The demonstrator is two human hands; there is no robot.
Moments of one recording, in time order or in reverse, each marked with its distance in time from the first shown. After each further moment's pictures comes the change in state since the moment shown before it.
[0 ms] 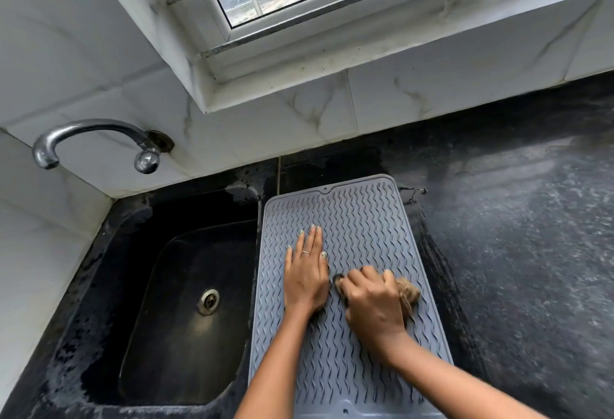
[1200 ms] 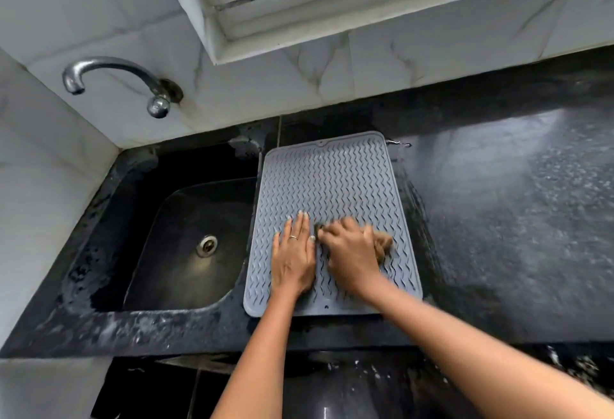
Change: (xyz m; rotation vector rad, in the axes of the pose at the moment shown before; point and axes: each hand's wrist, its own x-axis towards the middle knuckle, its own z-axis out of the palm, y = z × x) left_hand -0.102 -0.004 0.008 0.037 0.005 -0.057; right_hand -0.047 -0.023 -0.004 -0.054 -0.131 -0.033
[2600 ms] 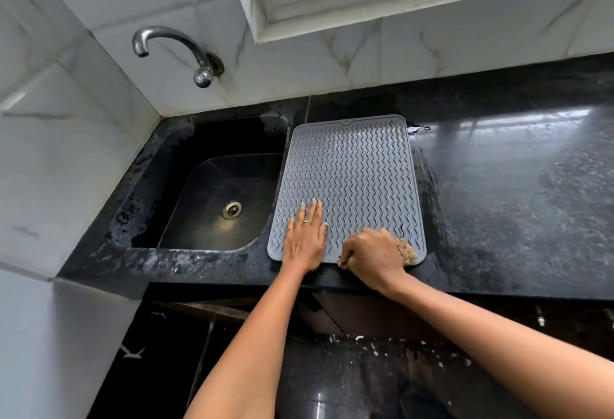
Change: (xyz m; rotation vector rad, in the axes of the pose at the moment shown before) left_hand -0.060 -0.011 -0.007 0.031 -0.087 -0.003; right_hand -0.081 -0.021 -0.037 0.192 -0.127 -0.029
